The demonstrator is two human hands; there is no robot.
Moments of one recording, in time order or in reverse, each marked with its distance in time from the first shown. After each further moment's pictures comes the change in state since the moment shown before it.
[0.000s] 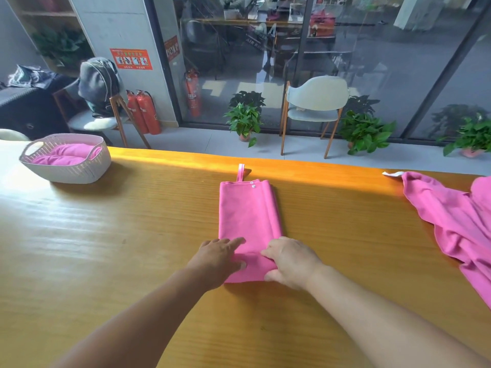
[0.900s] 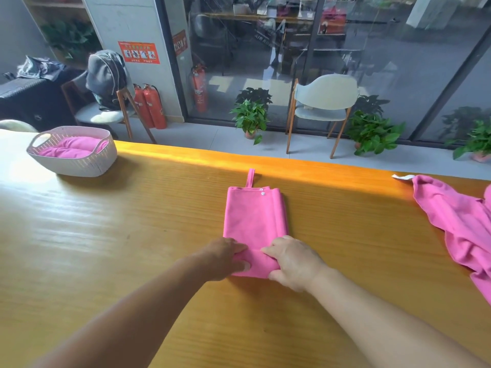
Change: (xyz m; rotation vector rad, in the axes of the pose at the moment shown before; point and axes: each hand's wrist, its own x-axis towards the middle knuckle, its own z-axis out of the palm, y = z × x) left_hand 0.005 -0.009 -0.012 -0.123 -0.181 -0.016; right_hand 0.006 -0.001 0.002 0.043 0.017 -0.006
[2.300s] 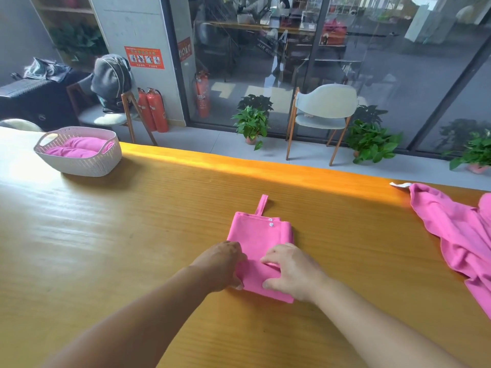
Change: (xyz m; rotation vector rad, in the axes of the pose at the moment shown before) left_hand -0.011 0.005 0.008 0.217 0.078 0.084; right_hand -0.020 -0.013 -0.005 0.241 0.038 0.054
